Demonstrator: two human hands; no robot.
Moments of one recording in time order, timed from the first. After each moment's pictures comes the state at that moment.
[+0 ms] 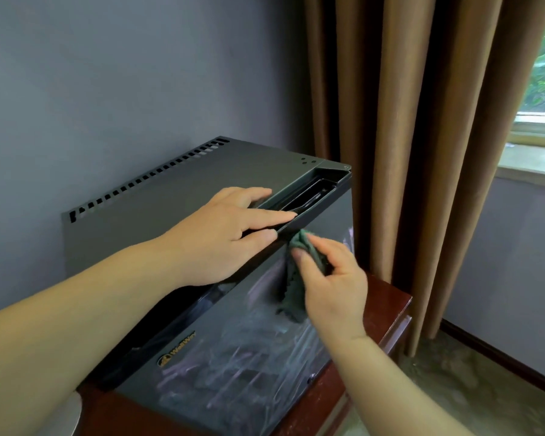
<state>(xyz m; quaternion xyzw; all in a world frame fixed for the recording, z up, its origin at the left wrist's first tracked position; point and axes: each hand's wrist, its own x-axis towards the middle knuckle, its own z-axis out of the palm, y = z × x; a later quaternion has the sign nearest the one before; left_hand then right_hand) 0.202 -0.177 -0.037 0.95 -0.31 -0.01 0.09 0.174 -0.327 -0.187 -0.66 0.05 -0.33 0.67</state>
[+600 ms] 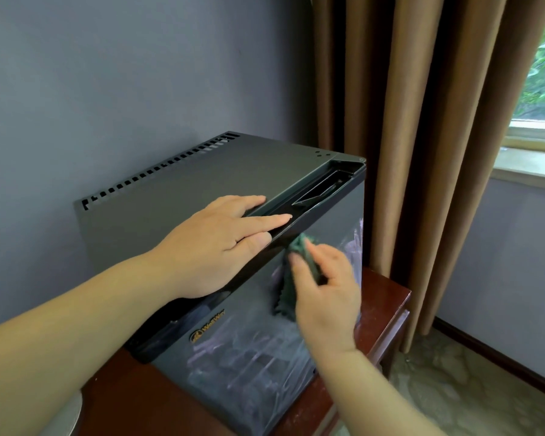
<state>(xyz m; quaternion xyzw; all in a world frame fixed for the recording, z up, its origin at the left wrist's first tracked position) 0.178 -0.131 -0.047 0.95 -0.32 0.01 0.07 0.142 -0.277 -0.188 -0.66 0.07 -0.35 0.66</state>
